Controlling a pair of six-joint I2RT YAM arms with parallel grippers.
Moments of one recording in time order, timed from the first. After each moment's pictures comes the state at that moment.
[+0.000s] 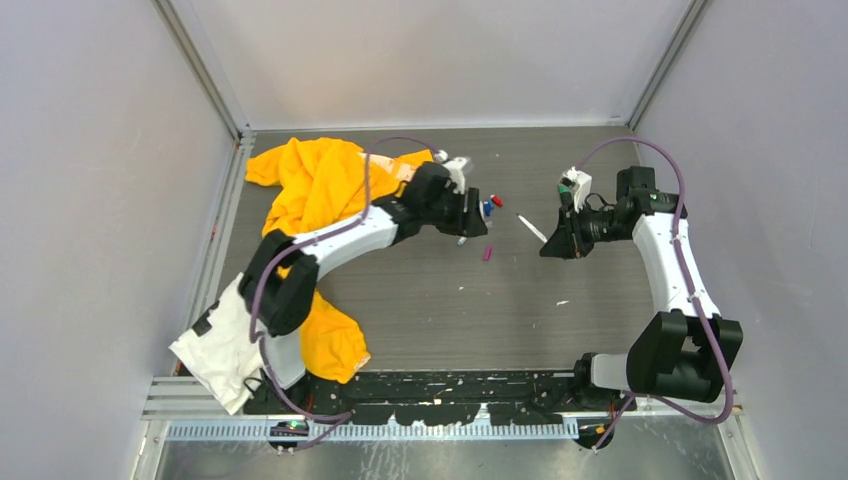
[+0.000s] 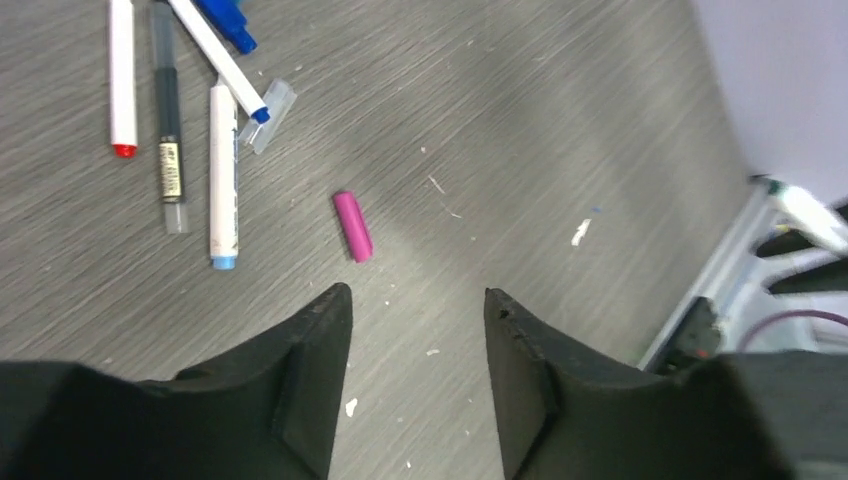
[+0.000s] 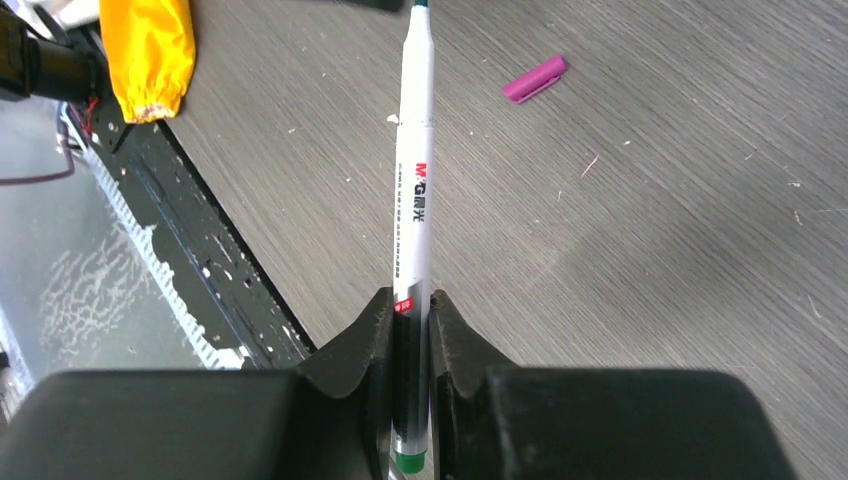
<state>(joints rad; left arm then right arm) -0.72 1.80 1.34 -0.10 0.31 -0.49 -0.15 1.32 1.15 -1.10 -0.89 -0.66</state>
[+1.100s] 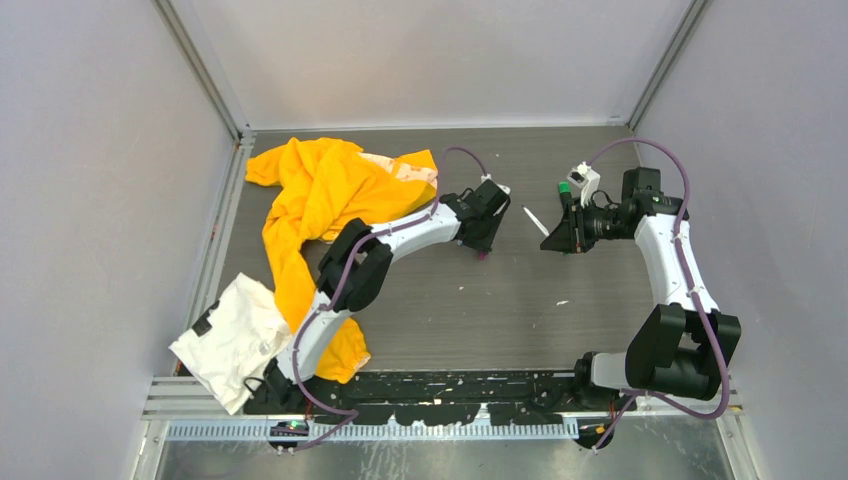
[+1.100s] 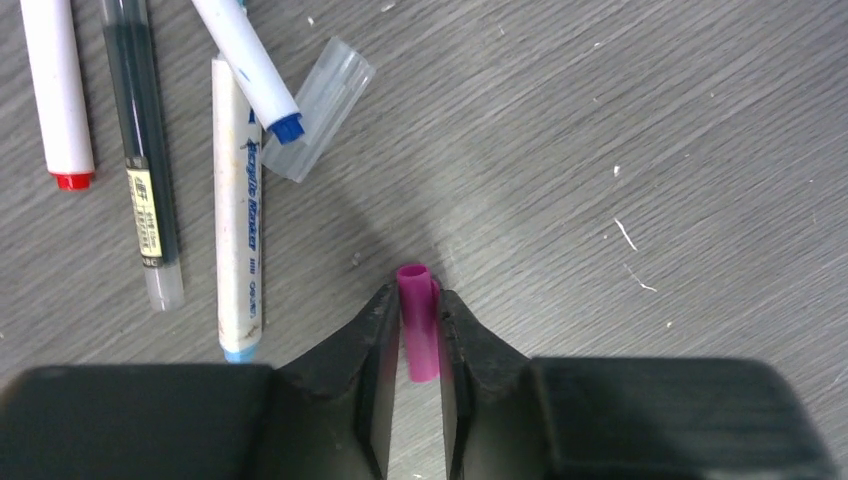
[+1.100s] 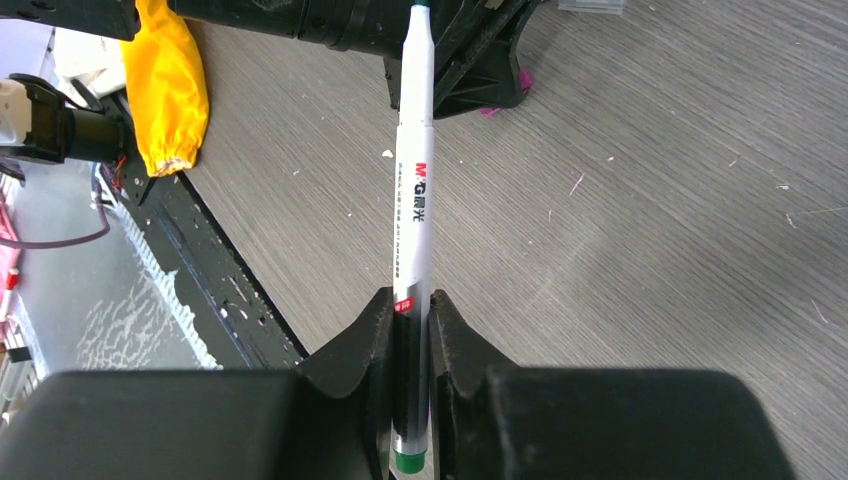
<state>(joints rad) -0.88 2.33 1.92 -0.57 -0.03 -0.38 -0.21 1.34 1.10 -0.96 -0.95 -0.51</state>
